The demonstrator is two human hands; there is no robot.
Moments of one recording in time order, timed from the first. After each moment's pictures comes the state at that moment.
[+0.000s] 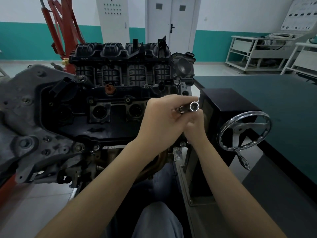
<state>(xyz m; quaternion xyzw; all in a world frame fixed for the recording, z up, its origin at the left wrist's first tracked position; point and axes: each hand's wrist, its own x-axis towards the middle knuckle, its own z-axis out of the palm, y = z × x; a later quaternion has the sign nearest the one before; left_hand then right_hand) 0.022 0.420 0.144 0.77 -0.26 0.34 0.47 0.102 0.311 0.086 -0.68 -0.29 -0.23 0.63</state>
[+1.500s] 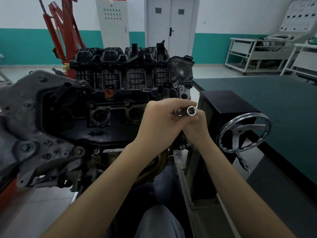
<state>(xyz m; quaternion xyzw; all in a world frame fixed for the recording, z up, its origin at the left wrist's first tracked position) 0.024 0.422 0.146 0.78 -0.26 0.31 0.48 0.095 0.302 0.095 -0.70 -0.32 -0.21 0.61</state>
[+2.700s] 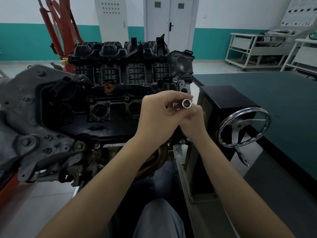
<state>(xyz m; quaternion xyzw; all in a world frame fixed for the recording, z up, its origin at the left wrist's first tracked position) 0.023 0.421 0.143 0.76 -0.21 0.30 0.54 0.089 0.314 0.096 -0.69 -0.30 -0.25 0.61</state>
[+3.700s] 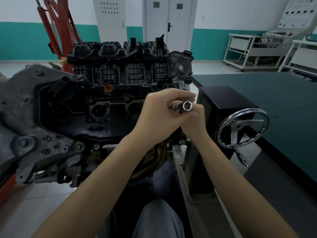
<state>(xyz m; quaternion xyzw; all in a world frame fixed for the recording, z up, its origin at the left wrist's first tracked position) 0.024 0.429 0.152 0.78 -0.27 0.25 0.51 0.093 0.311 0.095 -0.68 -0.30 -0.23 0.63</state>
